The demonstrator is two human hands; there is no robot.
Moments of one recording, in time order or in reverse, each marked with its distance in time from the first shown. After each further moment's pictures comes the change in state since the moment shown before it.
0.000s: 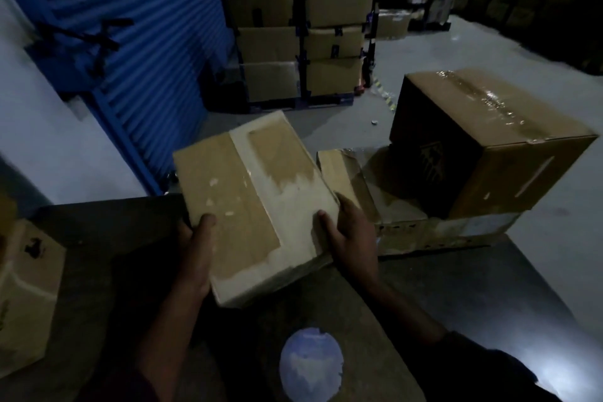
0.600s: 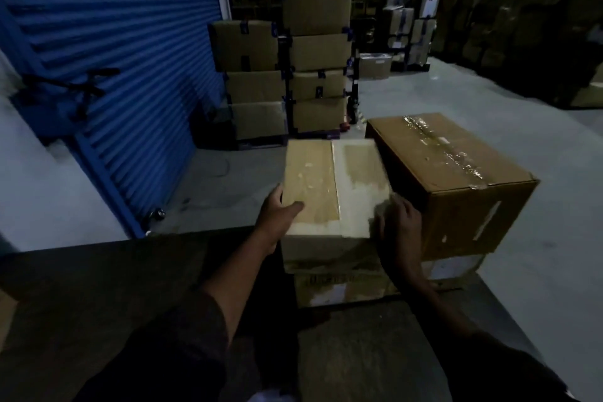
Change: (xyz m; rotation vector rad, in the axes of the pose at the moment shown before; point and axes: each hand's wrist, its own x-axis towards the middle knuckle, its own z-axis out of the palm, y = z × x) left_hand -0.005 0.044 0.231 0.283 -0.606 0.135; right_hand 0.099 0.093 -0.142 -0.362 0.227 -0.021
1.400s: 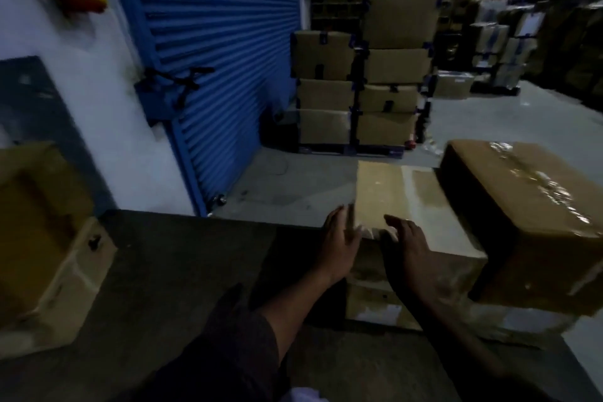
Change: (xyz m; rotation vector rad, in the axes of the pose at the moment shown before) left_hand -0.053 -0.028 0.000 0.280 0.187 0.194; right_hand -0.025 -0.082 0.045 0.037 -0.211 -0.225
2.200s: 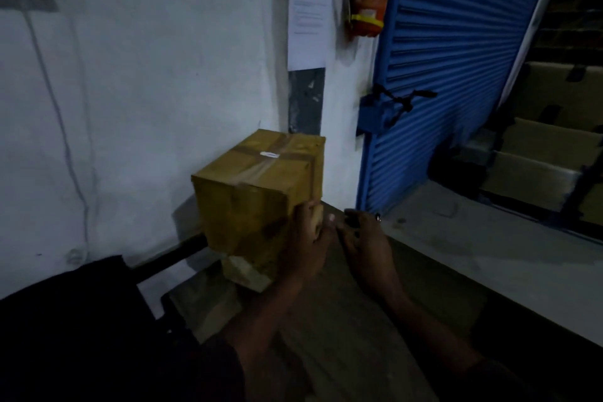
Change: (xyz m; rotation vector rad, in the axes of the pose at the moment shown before) left_hand -0.167 -0.144 -0.455 0.149 0.821 -0.063; right_hand -0.076 -0.455 0.246 0.580 -0.495 -0.417
